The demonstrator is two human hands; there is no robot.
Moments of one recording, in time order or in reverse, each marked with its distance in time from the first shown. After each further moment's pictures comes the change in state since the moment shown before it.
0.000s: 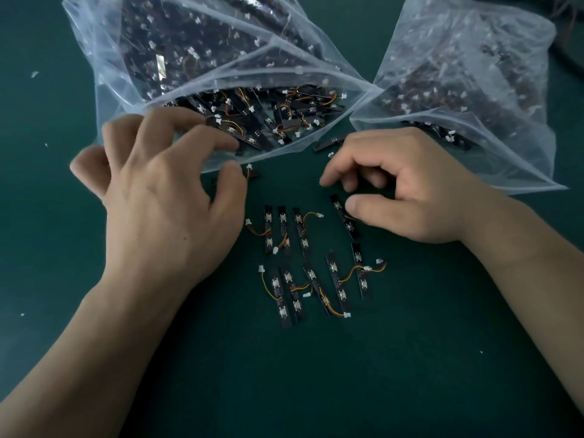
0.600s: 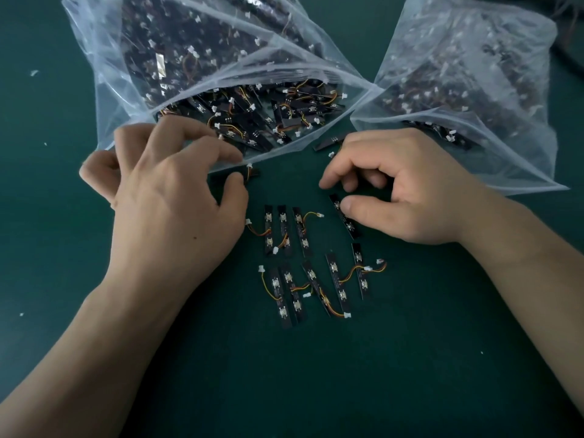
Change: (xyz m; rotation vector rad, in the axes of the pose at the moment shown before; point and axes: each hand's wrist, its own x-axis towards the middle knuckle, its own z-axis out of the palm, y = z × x) left_hand -0.002 -0.005 0.007 0.024 -0.014 0.014; right_hand 0.001 -0.001 0.003 -0.048 0.016 0.008
